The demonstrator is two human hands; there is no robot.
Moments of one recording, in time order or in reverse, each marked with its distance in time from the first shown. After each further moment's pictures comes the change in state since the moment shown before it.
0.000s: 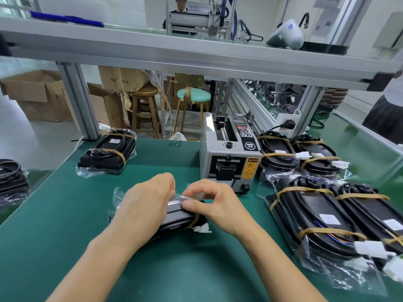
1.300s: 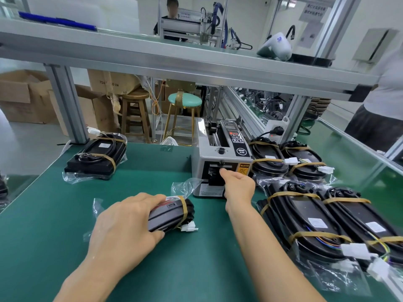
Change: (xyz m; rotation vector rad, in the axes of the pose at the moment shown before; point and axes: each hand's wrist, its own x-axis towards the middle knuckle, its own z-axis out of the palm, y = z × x) left_hand -0.024 -0.005 -0.001 0.163 -0.025 -0.091; right_hand 0.048 0.029 -0.028 0.401 0.927 0.588
